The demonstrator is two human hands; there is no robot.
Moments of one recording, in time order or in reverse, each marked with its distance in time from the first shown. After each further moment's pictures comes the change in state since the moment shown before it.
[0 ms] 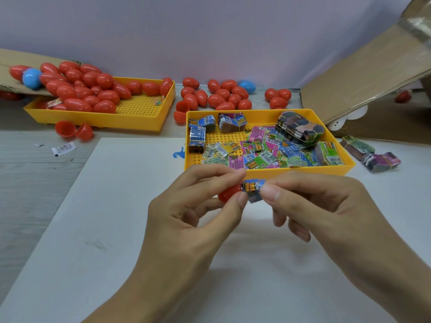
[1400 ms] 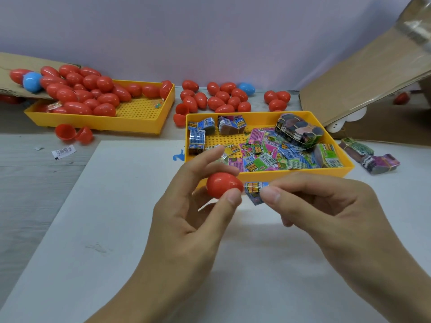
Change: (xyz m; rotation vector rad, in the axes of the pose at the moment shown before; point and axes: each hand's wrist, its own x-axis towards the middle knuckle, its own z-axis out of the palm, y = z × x) left_hand 0.000 0.000 0.001 -0.058 -0.035 -0.068; right_hand -0.003 -0.001 0.005 -0.055 0.095 -0.052
